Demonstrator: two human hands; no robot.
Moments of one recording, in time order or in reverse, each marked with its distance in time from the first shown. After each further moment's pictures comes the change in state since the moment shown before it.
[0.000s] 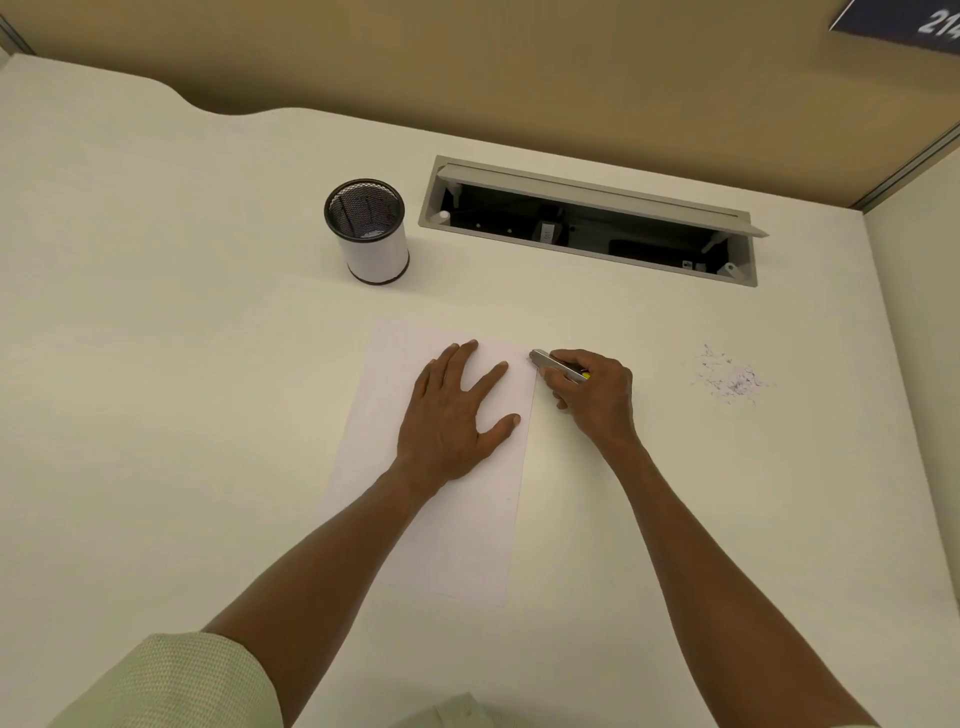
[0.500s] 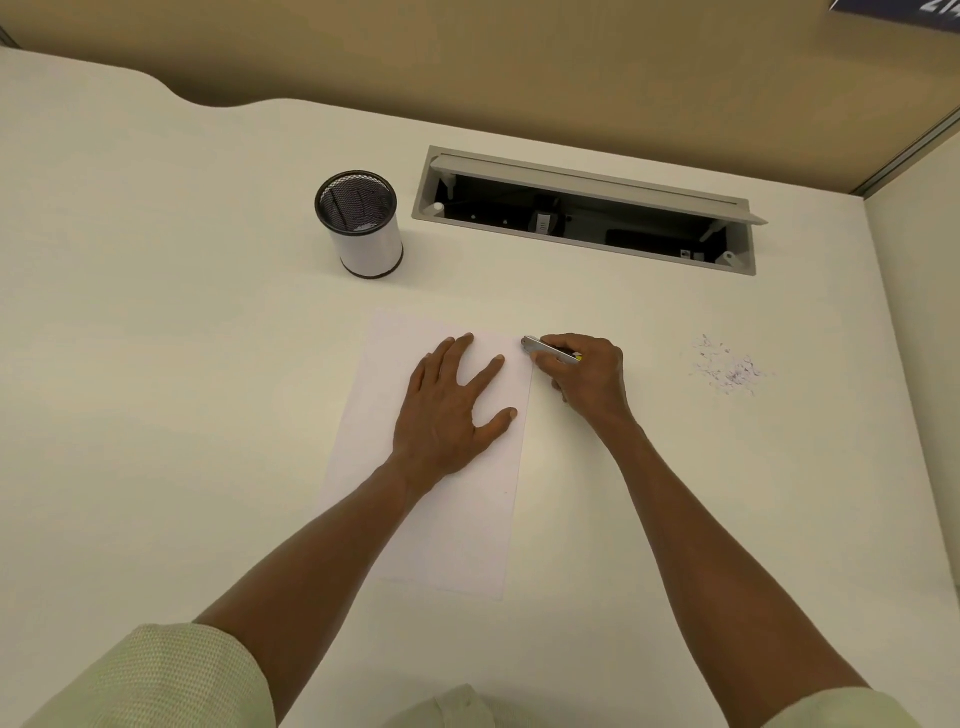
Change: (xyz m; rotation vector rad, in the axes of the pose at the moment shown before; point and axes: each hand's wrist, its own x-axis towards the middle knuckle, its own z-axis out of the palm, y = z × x) left_hand 0.000 -0.001 0.001 0.025 0.005 0.012; right_hand 0.011 -0.006 0.001 -0.036 -0.043 0.002
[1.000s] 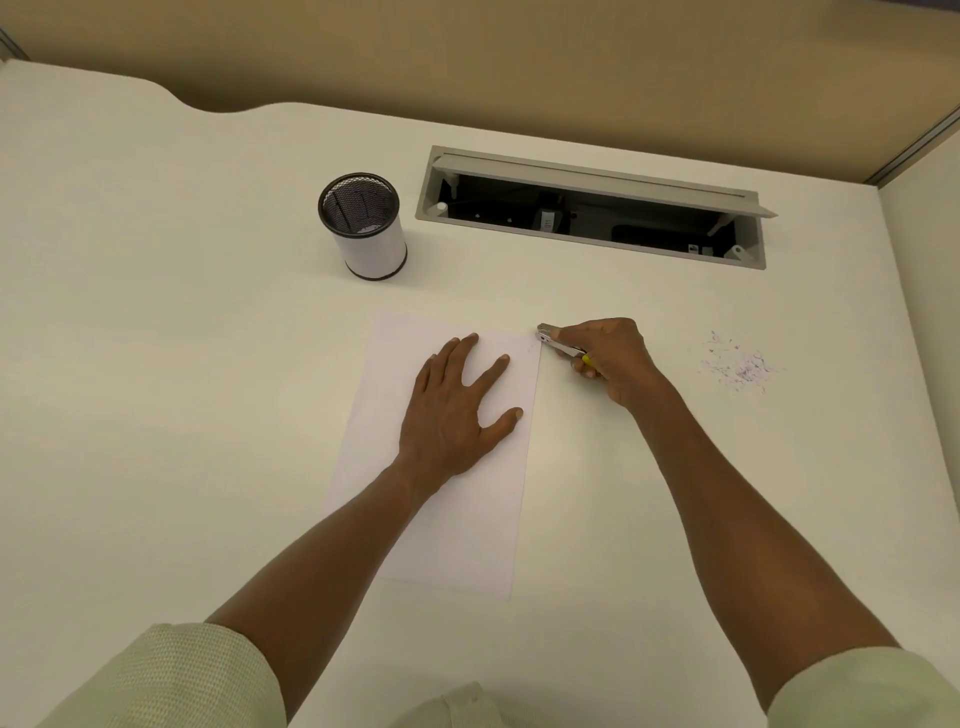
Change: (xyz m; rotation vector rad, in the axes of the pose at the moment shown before) left_hand 0.000 0.002 -0.003 -0.010 -0.012 -0.011; right_hand 0.031 -0.015 -0.020 0.197 -0.098 0.341
